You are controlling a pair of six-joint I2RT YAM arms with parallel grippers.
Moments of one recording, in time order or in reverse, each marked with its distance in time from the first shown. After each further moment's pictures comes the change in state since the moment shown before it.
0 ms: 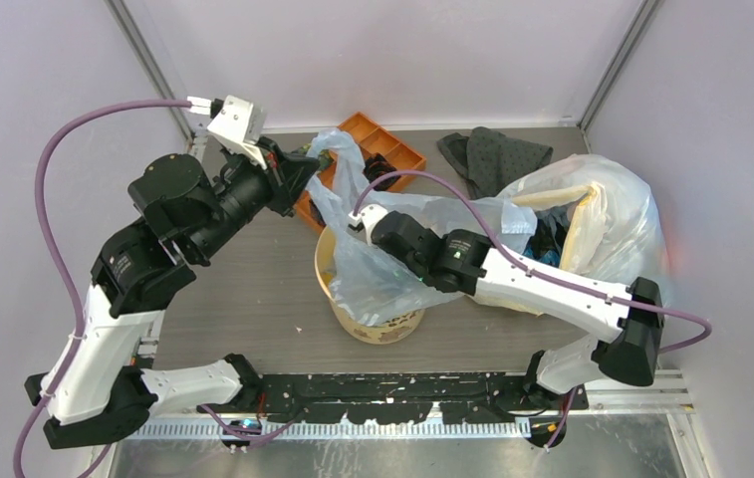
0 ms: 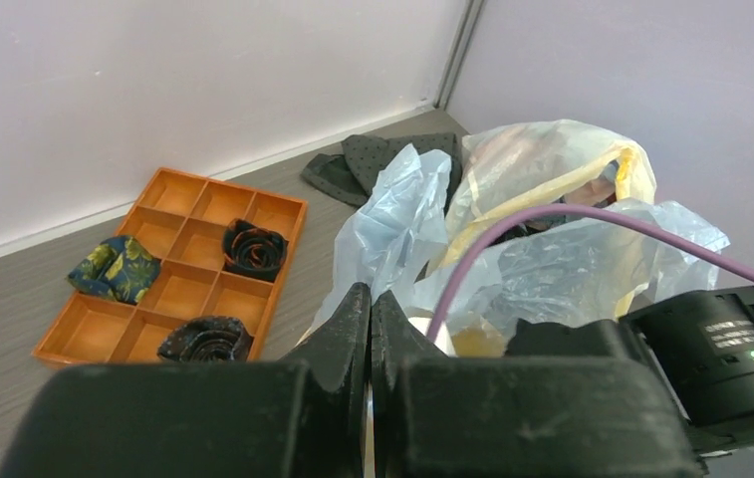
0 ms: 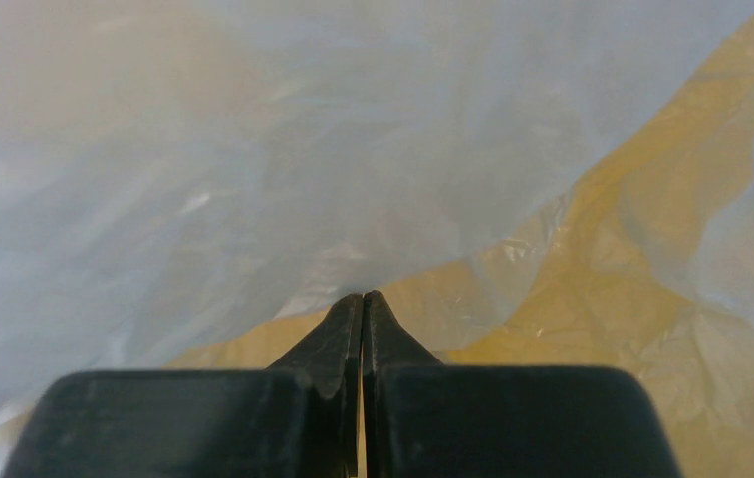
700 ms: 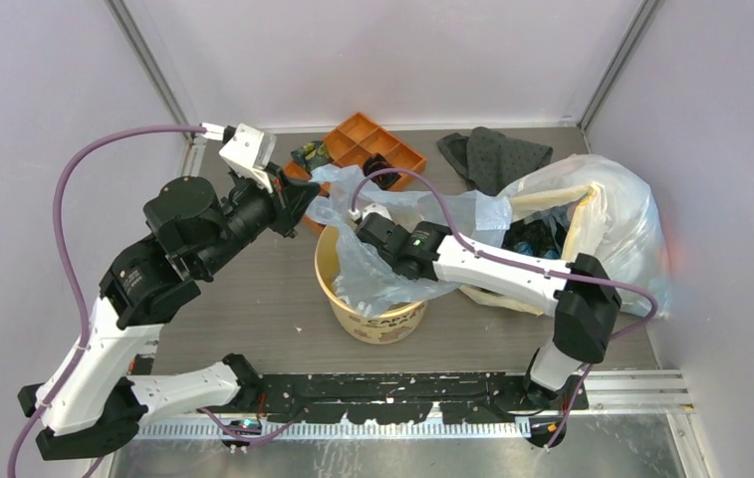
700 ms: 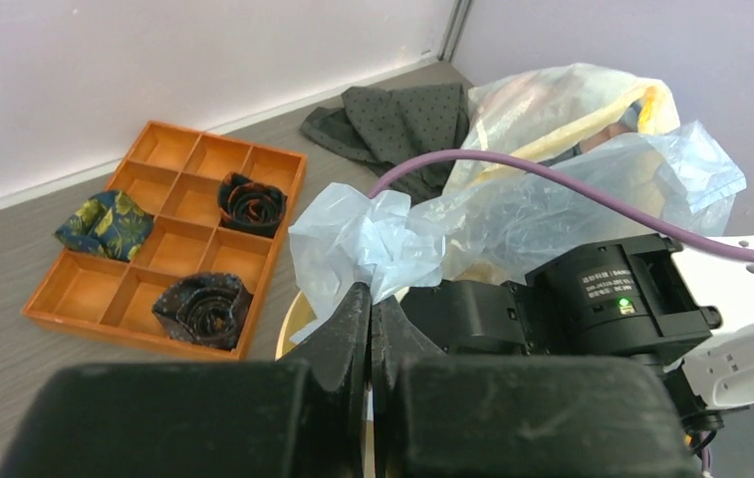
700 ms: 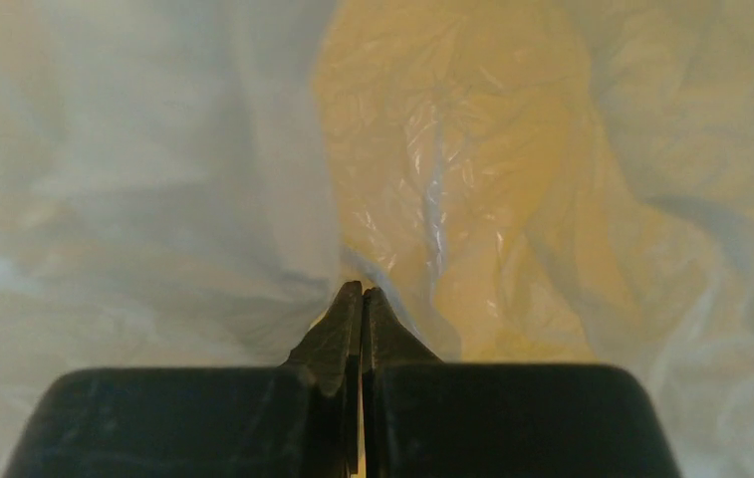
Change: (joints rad) left arm 0.000 -0.091 -0.182 0.036 0.028 -0.006; right arm -0.074 0.222 0.040 -0.072 0.205 0.105
